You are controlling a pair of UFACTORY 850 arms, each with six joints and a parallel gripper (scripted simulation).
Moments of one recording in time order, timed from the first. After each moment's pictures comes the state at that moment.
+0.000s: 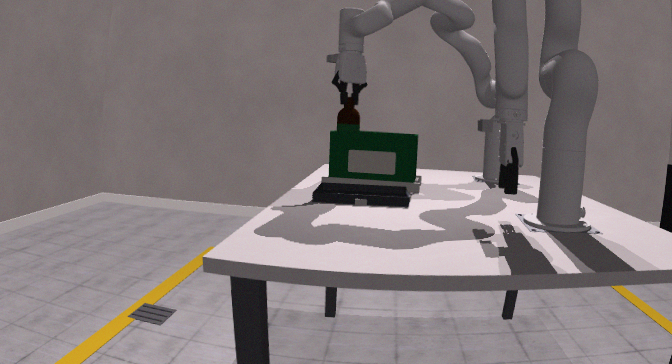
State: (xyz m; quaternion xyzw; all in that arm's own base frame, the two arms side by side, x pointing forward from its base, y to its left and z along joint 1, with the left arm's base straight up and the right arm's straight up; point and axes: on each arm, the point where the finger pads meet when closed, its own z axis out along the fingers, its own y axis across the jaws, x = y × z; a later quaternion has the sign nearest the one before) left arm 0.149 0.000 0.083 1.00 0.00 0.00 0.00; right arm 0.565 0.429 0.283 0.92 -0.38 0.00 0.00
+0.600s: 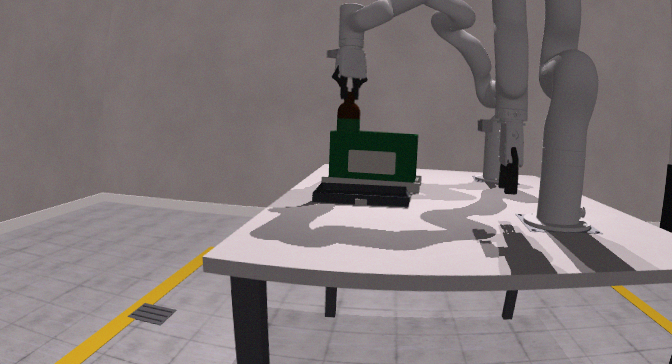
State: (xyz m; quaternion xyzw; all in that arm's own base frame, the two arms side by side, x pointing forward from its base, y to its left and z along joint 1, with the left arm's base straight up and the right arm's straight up) left arm 0.149 0.000 0.083 1.00 0.00 0.00 0.00; right arm 0.565 0.429 0.300 0.92 -0.38 0.00 0.00
